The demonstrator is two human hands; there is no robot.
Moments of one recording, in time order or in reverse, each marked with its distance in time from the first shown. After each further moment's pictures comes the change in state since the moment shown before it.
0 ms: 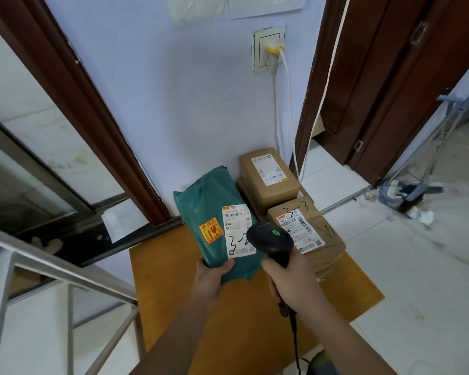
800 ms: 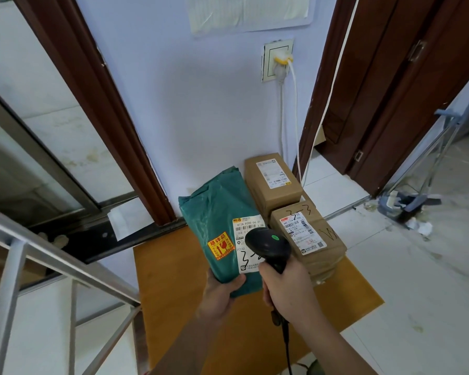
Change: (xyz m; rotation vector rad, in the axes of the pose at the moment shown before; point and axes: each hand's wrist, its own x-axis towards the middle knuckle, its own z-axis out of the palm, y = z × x) left_hand -0.043 -0.025 -0.007 -0.053 -0.218 0.082; right_hand -0.026 -0.005 0.023 -0.001 0.065 -0.048
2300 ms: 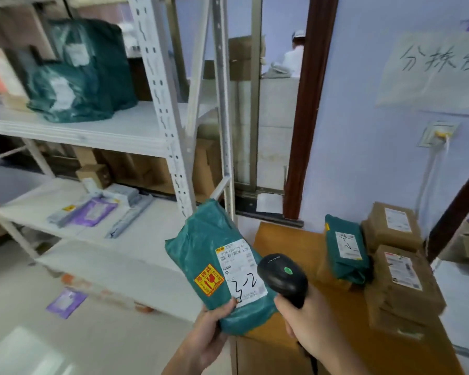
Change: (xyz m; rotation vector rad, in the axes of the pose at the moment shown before) left_hand -0.375 -0.102 -0.052 -0.380 0.305 0.416; right_hand -0.255 0.008 -0.017 -0.283 -0.667 -0.444
